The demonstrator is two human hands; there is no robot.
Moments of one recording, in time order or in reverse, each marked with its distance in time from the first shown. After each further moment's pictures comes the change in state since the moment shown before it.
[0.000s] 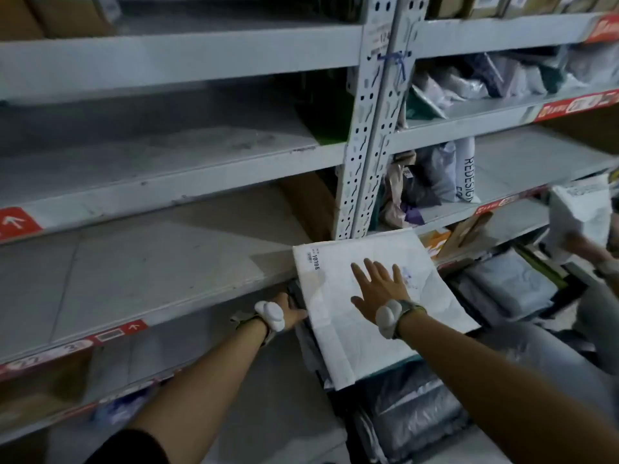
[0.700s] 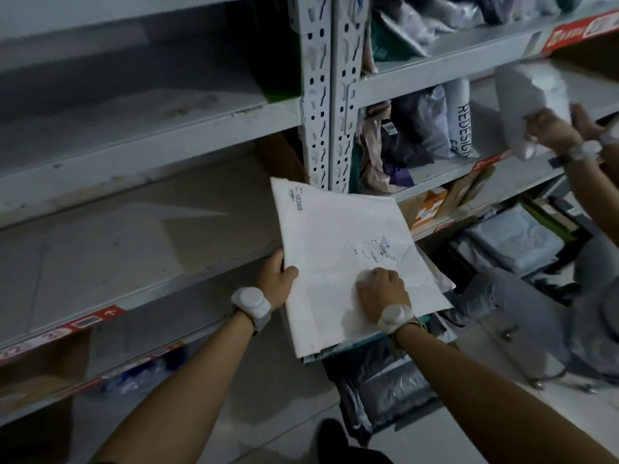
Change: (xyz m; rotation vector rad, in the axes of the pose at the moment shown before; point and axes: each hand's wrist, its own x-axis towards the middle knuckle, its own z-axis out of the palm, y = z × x) left_hand -0.028 0.078 0.021 -0.595 0.269 0.237; right_hand -0.026 0.048 0.080 0.675 0.046 0.412
